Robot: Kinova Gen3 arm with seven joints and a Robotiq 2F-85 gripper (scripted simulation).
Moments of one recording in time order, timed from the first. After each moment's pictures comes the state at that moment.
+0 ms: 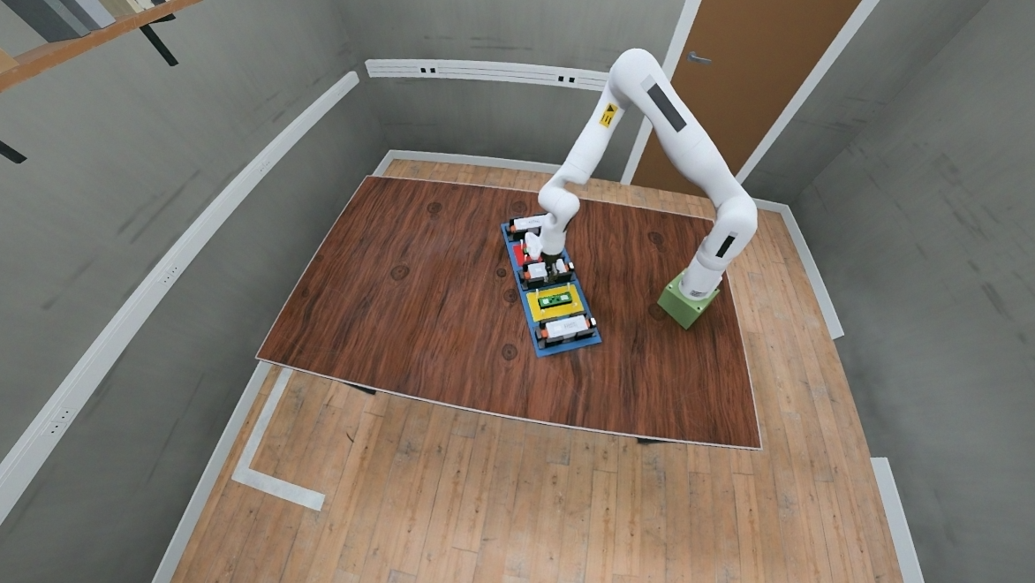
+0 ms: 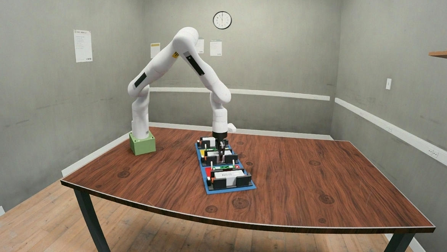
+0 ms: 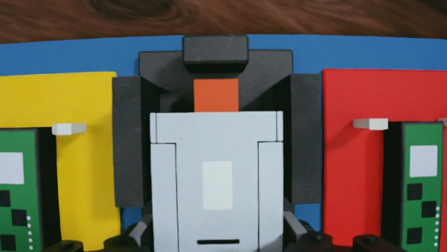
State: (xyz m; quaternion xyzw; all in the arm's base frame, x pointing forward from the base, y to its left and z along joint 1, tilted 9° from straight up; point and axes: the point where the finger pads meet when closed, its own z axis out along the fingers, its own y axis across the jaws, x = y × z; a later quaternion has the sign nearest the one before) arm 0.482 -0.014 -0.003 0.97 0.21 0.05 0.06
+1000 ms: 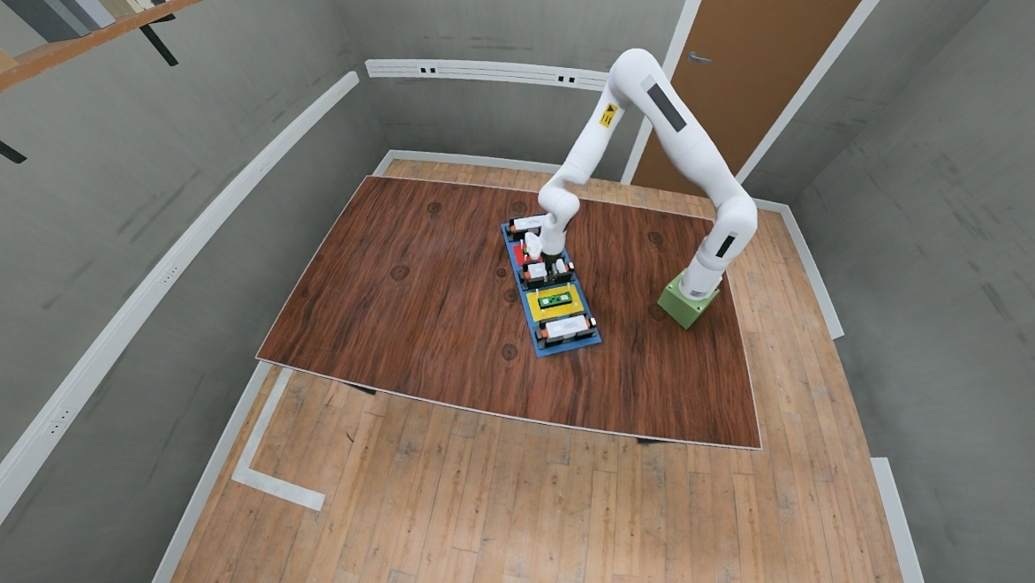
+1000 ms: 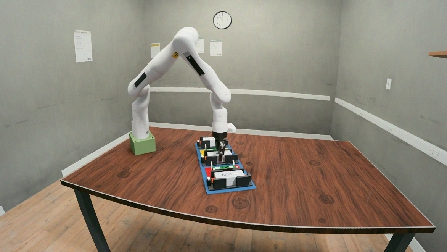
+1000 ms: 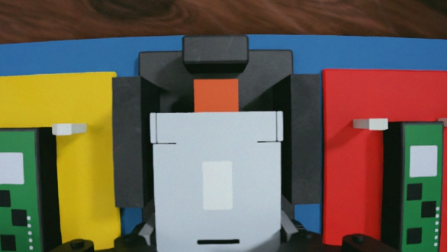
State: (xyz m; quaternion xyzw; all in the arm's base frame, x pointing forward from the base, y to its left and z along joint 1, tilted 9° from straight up) arm 0.482 -0.014 -0.003 0.97 0.21 0.05 0.06
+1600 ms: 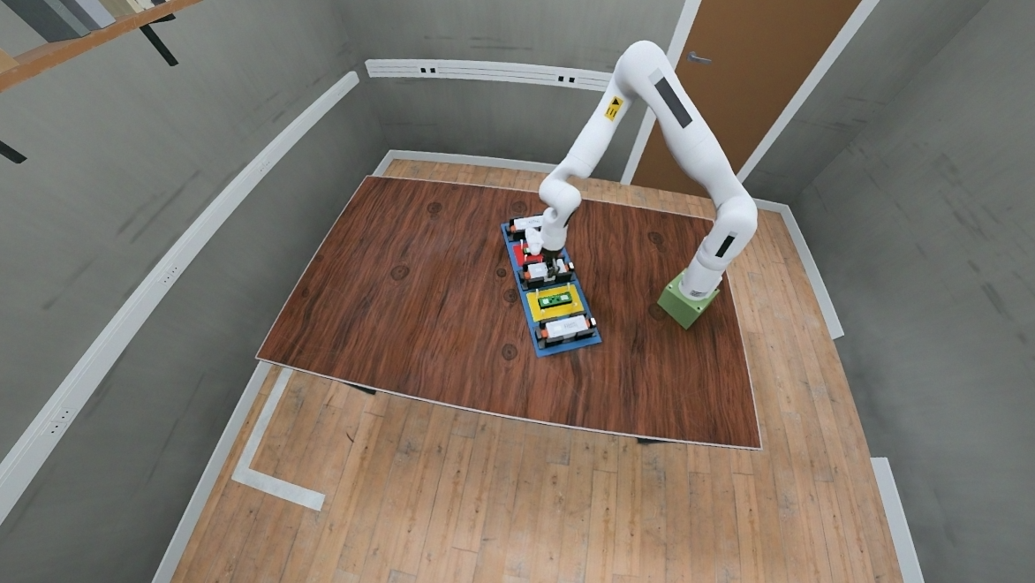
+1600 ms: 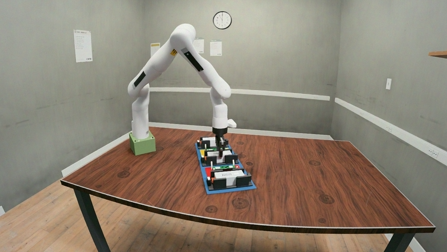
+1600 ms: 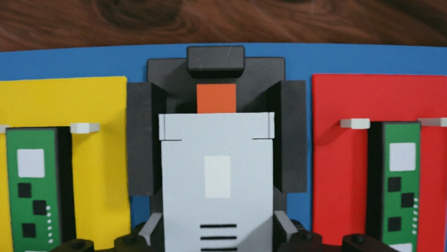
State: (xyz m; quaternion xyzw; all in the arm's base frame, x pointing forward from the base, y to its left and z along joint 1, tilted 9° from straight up) arm 0.479 -0.012 0.019 0.97 0.21 0.05 0.06
